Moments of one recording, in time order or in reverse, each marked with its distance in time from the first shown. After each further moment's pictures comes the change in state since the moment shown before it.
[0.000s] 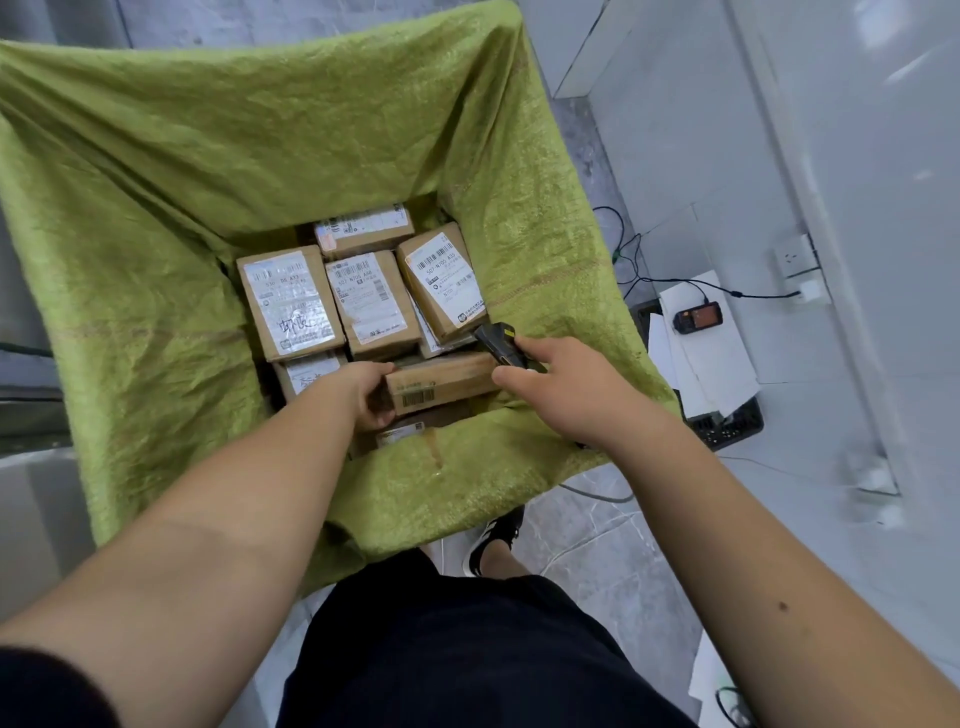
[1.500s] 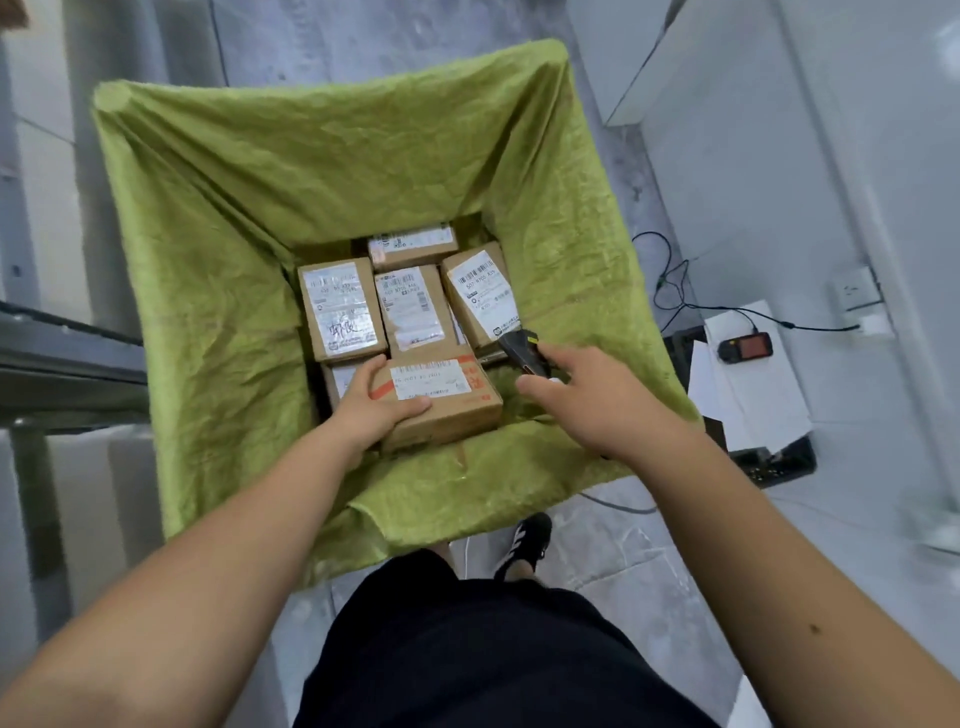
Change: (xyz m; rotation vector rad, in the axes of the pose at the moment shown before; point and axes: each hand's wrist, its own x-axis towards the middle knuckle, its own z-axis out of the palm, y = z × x) left_hand -0.050 -0.048 -0.037 0.276 0.157 0.611; right_hand -0.004 -0.010 -0.005 -0.023 -0.019 -0.069
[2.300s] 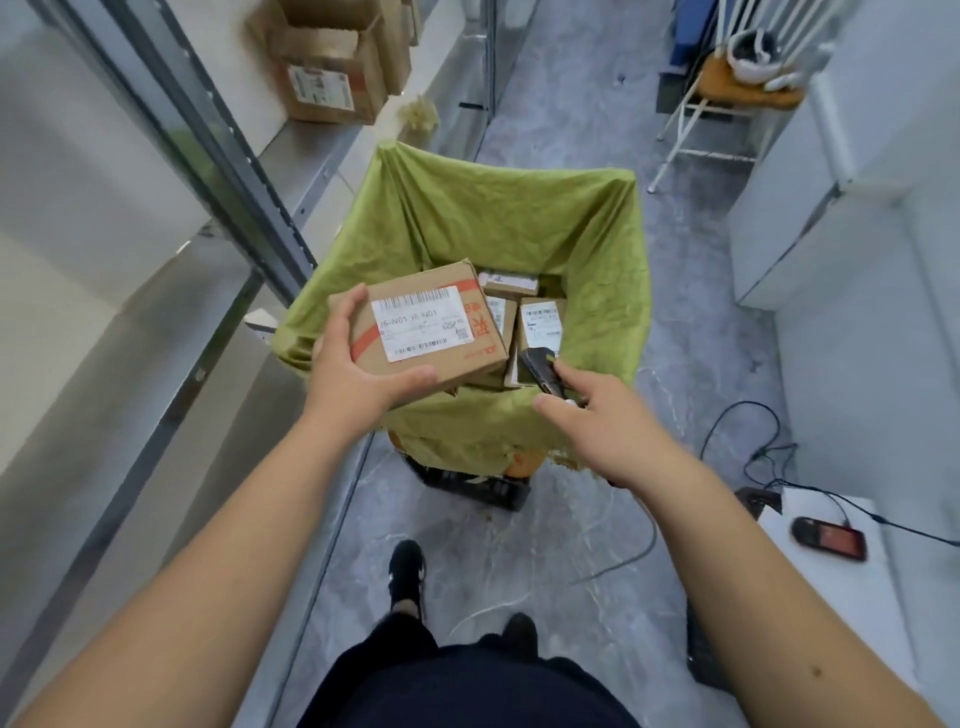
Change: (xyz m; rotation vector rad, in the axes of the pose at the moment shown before) left_hand -0.264 -0.018 0.091 -0.068 0.804 0.616; right_hand -0.105 0.105 -0.046 0.032 -0.087 -0.546
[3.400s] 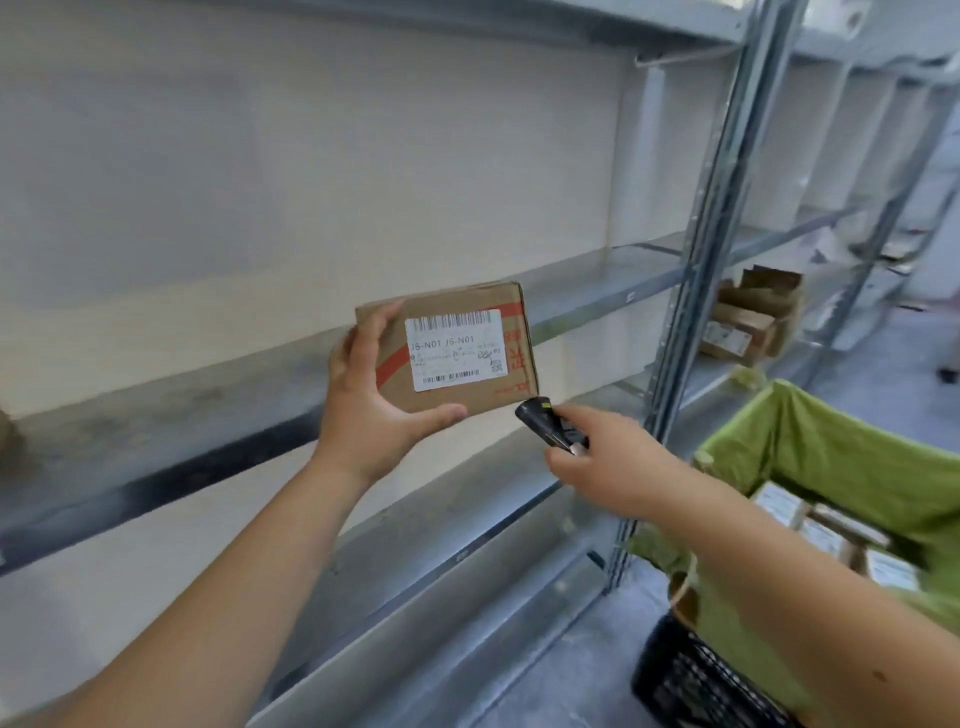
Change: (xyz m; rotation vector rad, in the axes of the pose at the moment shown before) left_hand -0.367 -0.019 -0.457 0.254 0.814 0.328; right_hand -0.268 -0.307 0.287 -0.419 -0.334 -0.869
